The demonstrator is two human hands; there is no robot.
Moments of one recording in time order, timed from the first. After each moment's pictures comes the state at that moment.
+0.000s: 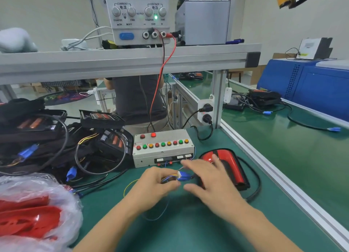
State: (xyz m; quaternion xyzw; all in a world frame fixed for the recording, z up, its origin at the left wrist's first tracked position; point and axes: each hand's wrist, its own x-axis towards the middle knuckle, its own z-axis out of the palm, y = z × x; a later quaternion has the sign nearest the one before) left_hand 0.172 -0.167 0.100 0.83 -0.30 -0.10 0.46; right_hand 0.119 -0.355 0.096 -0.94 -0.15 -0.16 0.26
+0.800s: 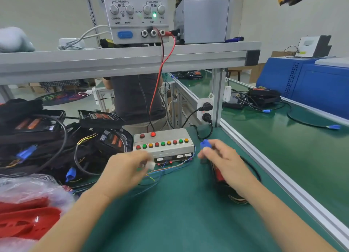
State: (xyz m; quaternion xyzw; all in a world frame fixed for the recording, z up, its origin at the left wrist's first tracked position) left_hand 0.201 -0.117 0.124 0.90 -0.34 0.24 0.16; right_hand 0.137 -0.379 0.122 -0.81 -0.04 -0.15 0.56
